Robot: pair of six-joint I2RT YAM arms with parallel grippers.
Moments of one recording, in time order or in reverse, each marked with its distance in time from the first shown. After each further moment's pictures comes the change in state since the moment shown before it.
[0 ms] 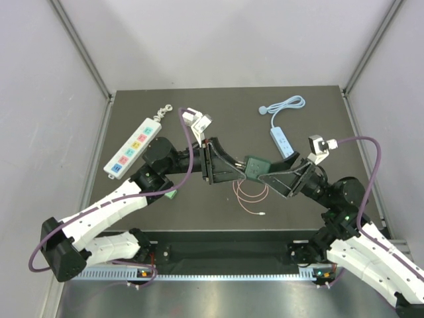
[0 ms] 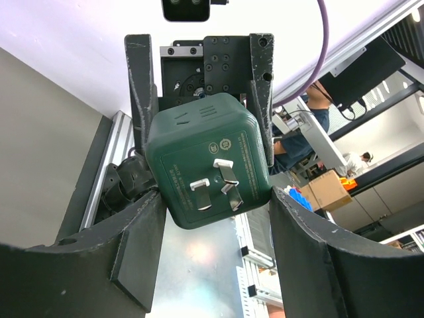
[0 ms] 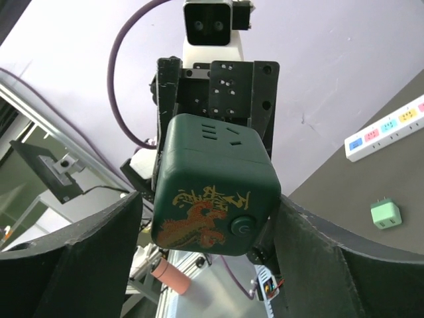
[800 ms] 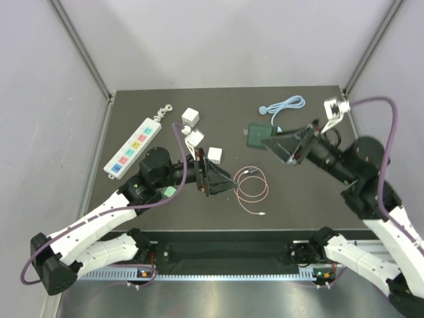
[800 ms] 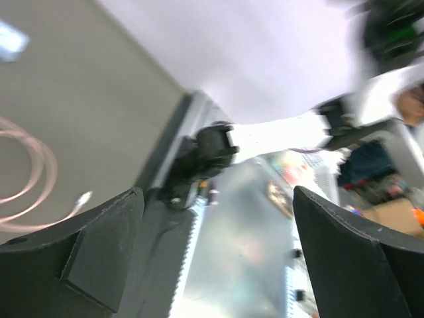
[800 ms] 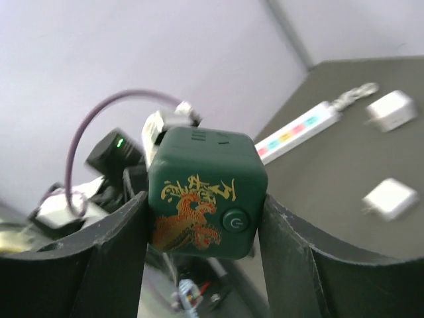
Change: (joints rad) left arm 0.008 -0.144 -0.108 -0.261 -0.156 0.185; right arm -0.083 0.192 0.472 -0.515 0.085 -0.305
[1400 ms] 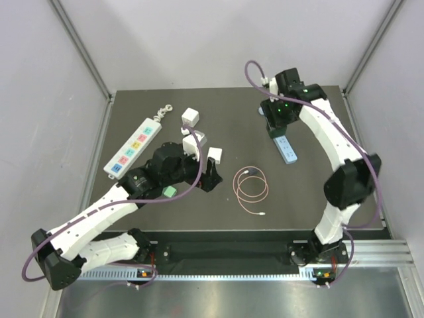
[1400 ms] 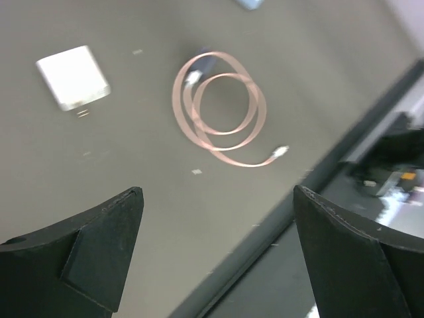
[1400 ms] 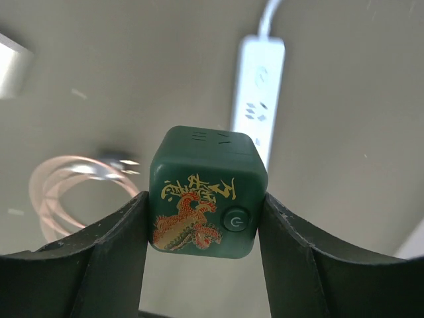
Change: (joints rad) left arm 0.006 0.058 0.153 -0.598 -0.476 0.476; right arm -0.255 1.051 0.839 -0.900 0.358 -0.813
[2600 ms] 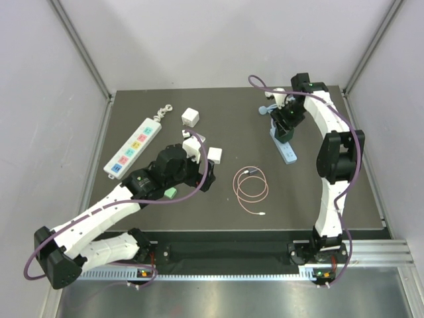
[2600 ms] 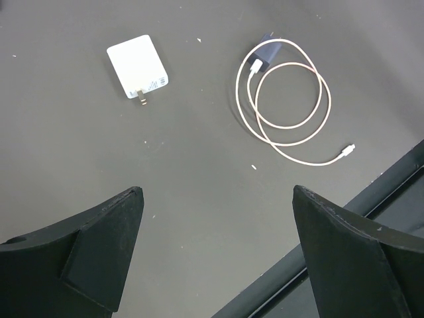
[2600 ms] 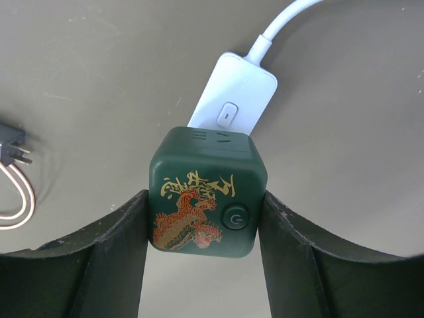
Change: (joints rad) left arm 0.001 0.007 -0.060 -0.010 -0.177 0.126; right arm -0.238 0.394 0.135 -0.060 -0.296 -0.562
